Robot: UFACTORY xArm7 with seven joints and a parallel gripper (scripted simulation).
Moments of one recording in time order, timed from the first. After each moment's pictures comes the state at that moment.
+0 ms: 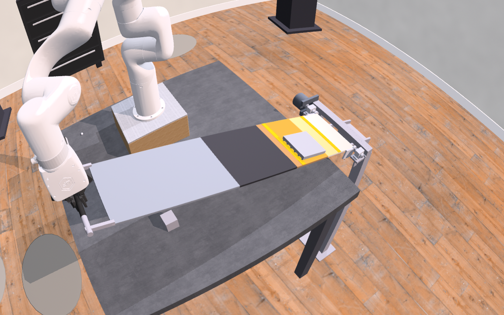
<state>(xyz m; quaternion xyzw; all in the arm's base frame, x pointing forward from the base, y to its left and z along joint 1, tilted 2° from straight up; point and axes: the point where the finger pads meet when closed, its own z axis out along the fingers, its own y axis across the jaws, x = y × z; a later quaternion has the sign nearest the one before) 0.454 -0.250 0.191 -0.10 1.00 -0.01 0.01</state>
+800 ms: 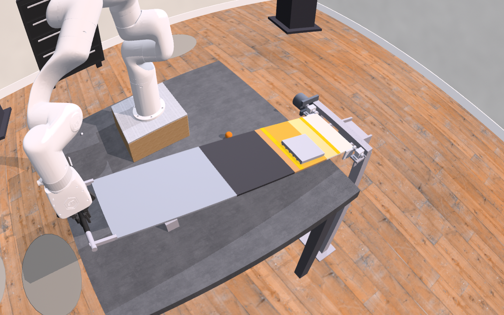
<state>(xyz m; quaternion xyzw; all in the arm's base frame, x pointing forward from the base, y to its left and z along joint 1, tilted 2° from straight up) 0.457 -0.266 0.131 -0.09 1.00 -0.01 0.01</state>
